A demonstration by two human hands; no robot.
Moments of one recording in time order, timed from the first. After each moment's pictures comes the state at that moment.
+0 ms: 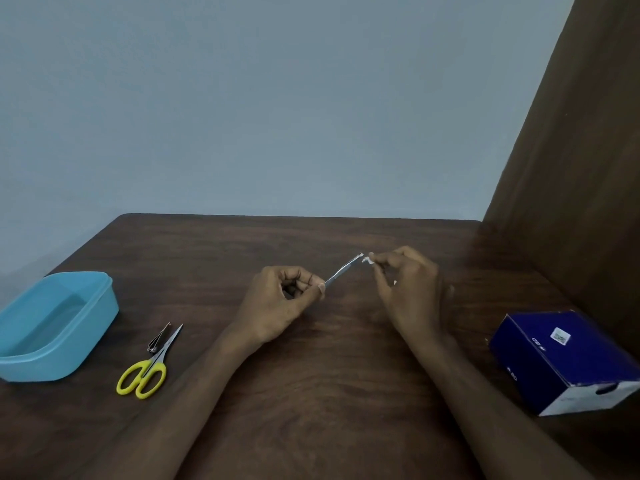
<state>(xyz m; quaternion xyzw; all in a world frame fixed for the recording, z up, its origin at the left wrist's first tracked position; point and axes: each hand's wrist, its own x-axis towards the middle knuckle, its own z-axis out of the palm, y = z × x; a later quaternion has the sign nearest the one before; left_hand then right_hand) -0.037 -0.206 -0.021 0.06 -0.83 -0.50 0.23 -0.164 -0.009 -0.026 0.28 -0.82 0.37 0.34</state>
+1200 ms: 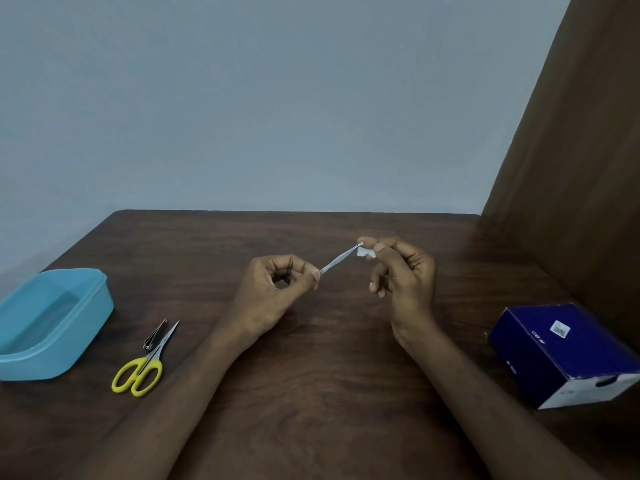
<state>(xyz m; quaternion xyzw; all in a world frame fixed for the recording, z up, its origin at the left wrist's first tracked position) -0.032 -0.207 -0.015 0.01 -0.78 -0.56 0.27 -0.131 -0.023 -0.004 0.24 -0.56 0.79 0.03</state>
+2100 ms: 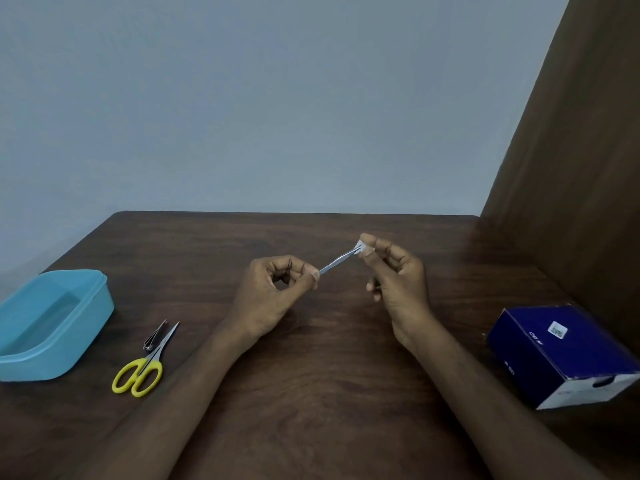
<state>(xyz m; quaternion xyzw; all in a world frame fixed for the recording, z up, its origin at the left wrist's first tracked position) -0.034 -0.207 -0.017 0.02 -0.78 -0.55 0.28 -0.149 -0.026 -0.016 0.16 -0.62 0.77 -0.05</state>
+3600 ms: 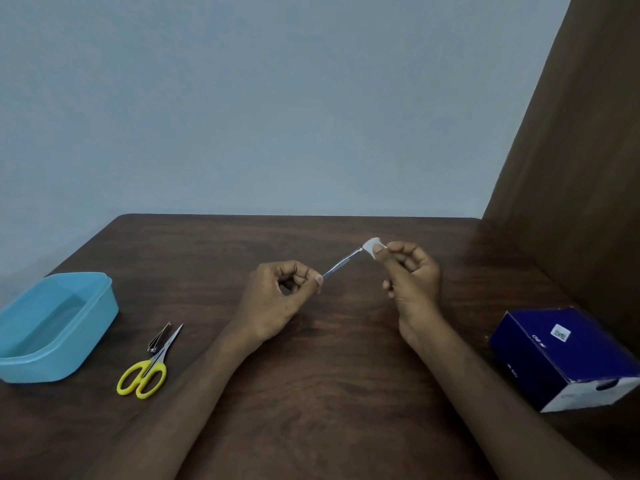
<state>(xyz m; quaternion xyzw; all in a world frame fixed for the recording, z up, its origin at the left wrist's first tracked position) -0.037 -0.207 -0.021 0.05 -0.82 -0.50 0.28 -0.154 -0.022 -0.011 0.08 -0.59 0.80 0.00</state>
